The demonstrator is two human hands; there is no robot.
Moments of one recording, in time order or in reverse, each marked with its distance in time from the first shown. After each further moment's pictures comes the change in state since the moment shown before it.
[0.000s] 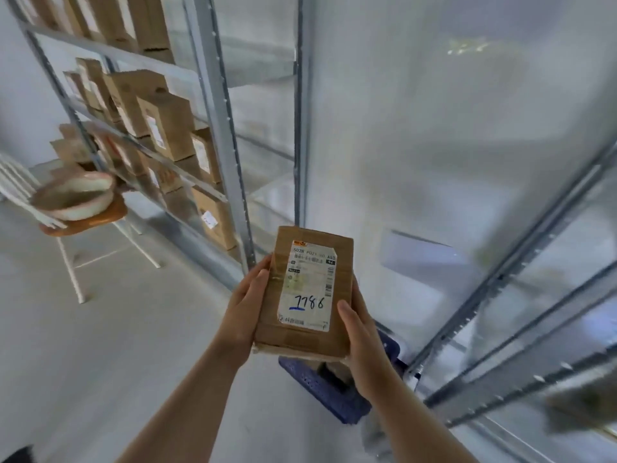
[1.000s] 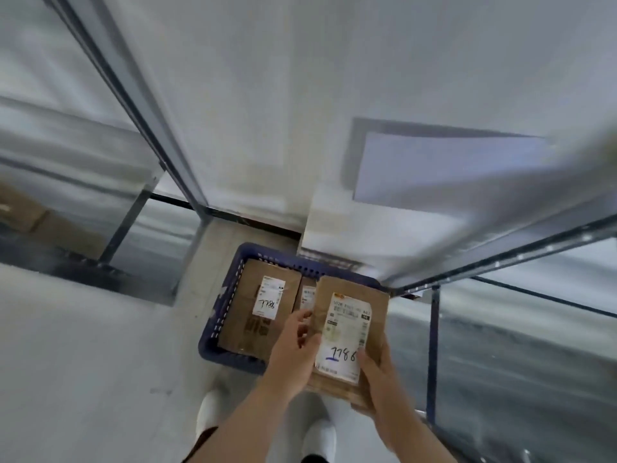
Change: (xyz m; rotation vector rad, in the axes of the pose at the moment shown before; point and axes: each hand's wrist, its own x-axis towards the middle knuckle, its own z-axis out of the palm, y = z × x) left_hand 0.288 -0.414 0.074 0.521 -0.491 -0.643; right_hand 0.183 0.319 -0.250 0.086 0.904 0.697
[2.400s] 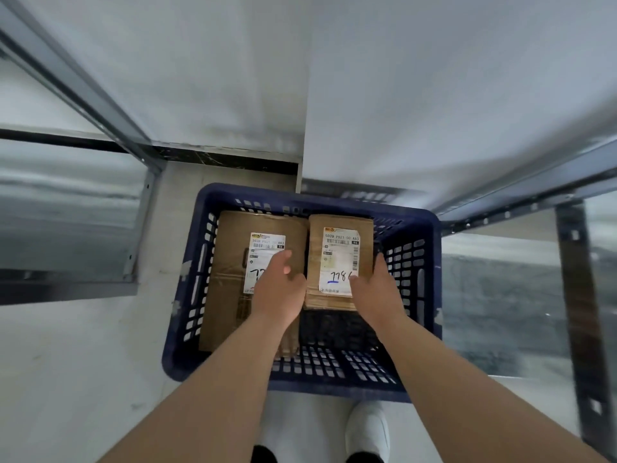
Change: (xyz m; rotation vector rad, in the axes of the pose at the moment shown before) left_hand 0.234 -0.141 -0.024 0.334 0.082 -0.149; right_hand 0.278 0.089 0.067 -0.610 0.187 -0.039
